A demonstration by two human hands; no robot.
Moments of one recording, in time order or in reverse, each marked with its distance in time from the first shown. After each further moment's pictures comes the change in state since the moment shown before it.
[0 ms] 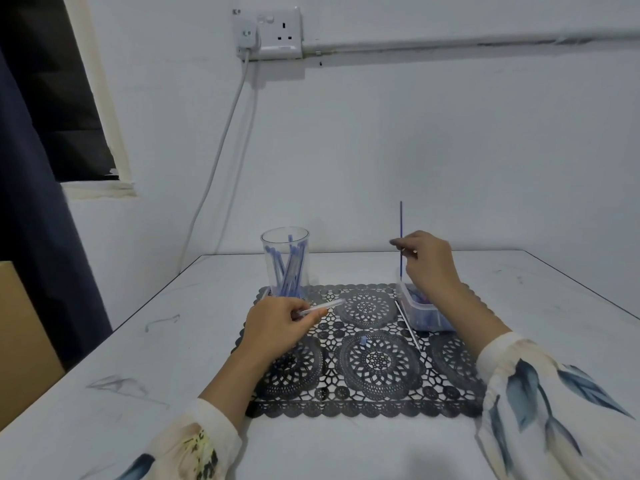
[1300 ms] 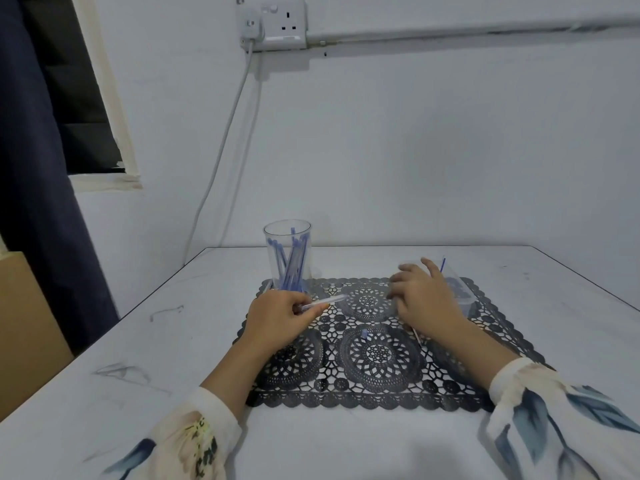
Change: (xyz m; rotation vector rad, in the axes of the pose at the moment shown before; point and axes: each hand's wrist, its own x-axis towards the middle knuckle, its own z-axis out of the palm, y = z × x) left_hand 0.000 -0.003 0.004 0.017 -0.013 0.007; right_hand -0.049 0.009 0.012 -0.540 -0.370 -0.295
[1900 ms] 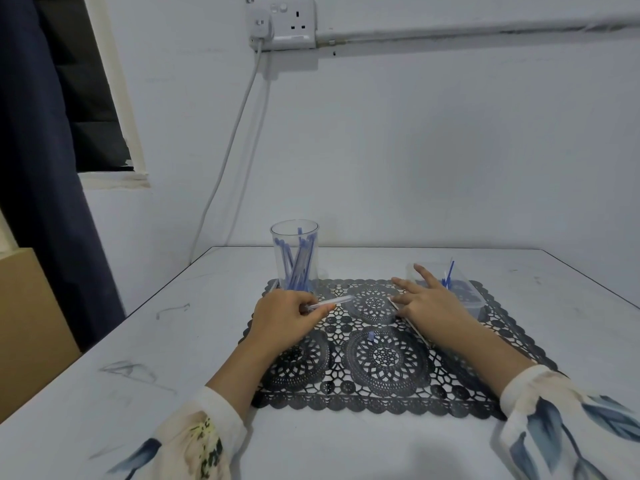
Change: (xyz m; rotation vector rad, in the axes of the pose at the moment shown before) left_hand 0.002 -0.001 0.000 -0.001 -0.007 0.008; right_hand 0.000 0.007 0.010 -0.344 -0.214 -0.291
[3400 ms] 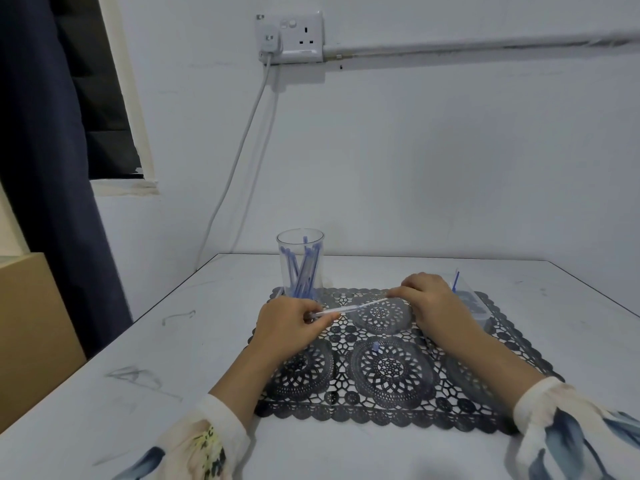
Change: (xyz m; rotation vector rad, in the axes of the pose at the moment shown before) left_hand -0.002 0.008 -0.009 0.032 0.010 0.022; right_hand 0.000 0.001 -0.005 0.466 0.692 0.114
